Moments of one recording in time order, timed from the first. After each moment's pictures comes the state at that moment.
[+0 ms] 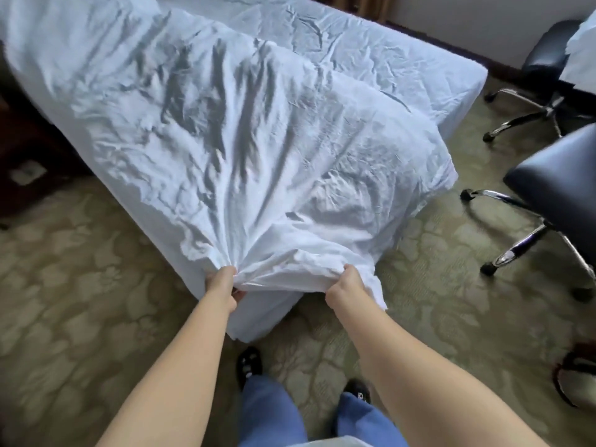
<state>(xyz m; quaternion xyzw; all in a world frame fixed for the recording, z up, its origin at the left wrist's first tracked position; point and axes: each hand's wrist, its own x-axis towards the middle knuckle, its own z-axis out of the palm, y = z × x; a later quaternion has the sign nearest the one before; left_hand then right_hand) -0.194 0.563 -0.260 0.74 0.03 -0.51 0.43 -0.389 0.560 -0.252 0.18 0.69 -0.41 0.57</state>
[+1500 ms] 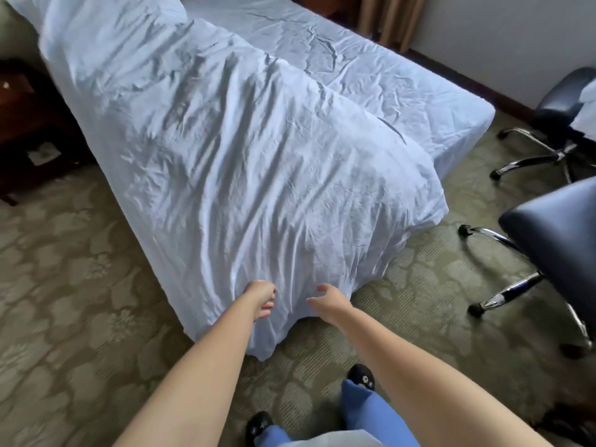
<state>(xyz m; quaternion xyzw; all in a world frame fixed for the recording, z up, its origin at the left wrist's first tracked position) -0.328 0.541 -0.267 0.78 -0.13 -0.59 0.20 -0.485 0.531 -0.262 -0.51 0.67 0.04 0.53</state>
